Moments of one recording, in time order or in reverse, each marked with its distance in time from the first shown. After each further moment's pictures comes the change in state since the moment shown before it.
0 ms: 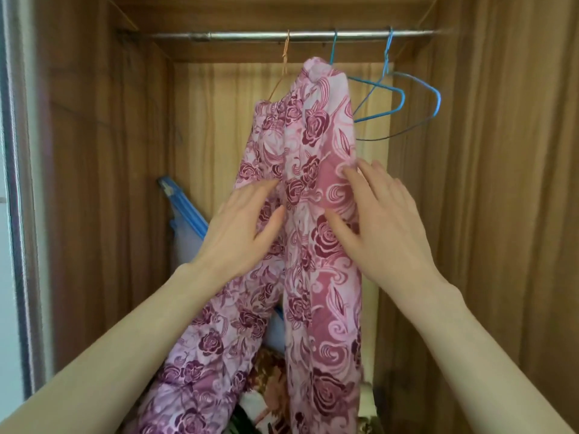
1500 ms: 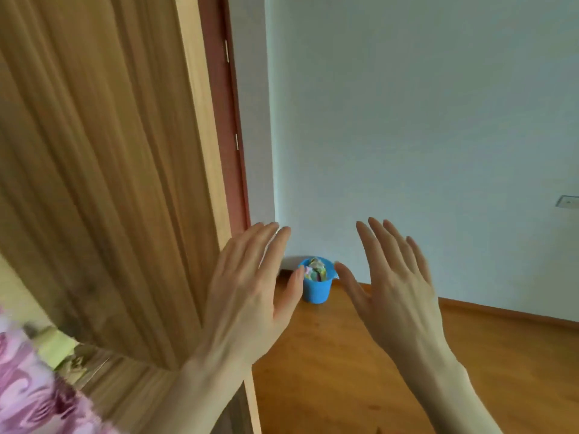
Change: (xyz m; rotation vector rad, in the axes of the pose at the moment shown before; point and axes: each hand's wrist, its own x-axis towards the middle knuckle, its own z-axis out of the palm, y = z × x) left_hand -0.202 0.304 0.119 -1.066 -0.230 0.612; right_hand -0.359 -0.045 -0.214 -1.190 -0.260 0.927
